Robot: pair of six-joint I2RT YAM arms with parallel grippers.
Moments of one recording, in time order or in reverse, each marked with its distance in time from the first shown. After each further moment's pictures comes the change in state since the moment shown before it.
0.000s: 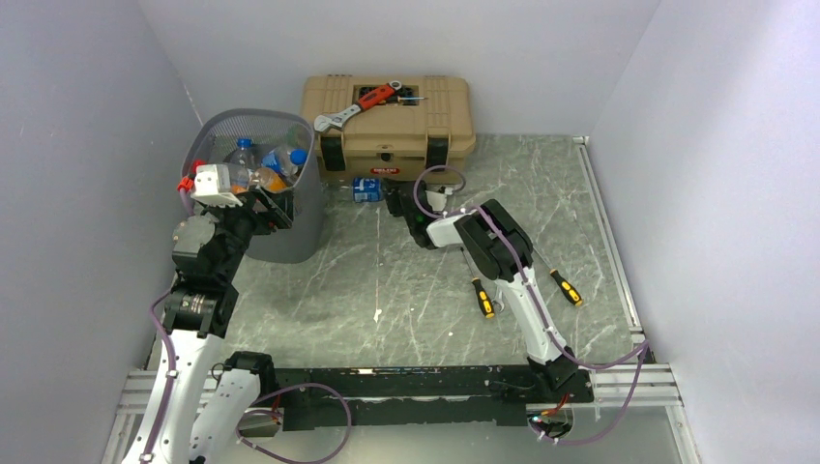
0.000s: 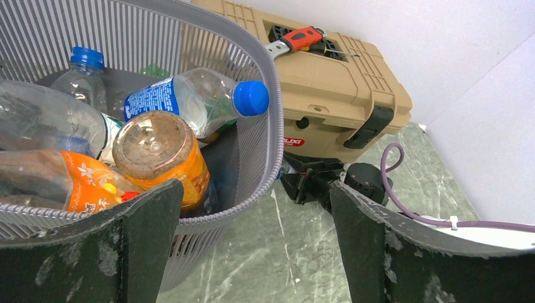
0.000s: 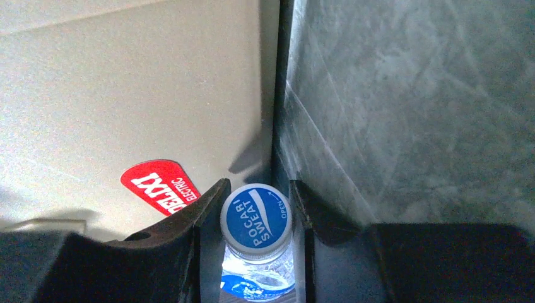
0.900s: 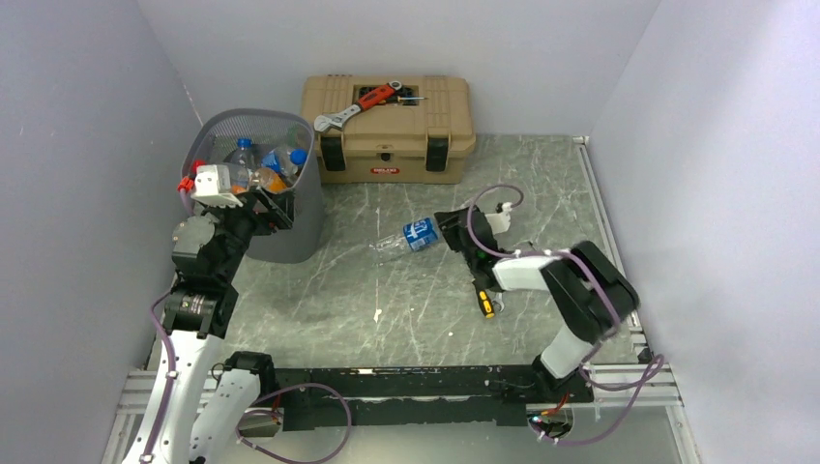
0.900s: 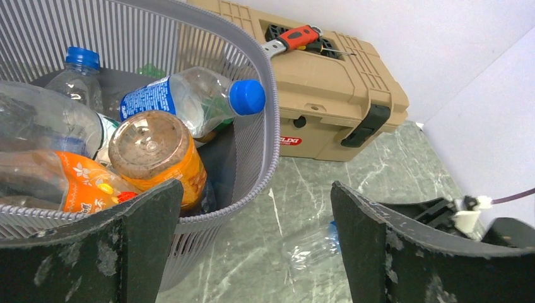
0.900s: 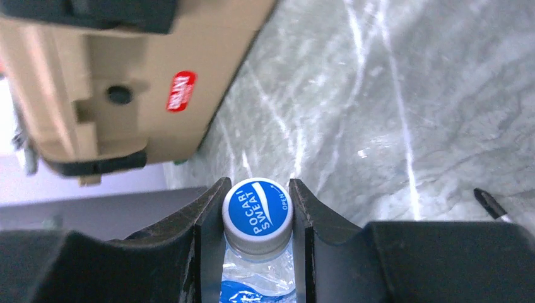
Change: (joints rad) left arm 0.000 -0.008 0.000 -0.001 0.008 0.000; right arm -0.049 -0.710 -0.813 0.040 0.016 -0.380
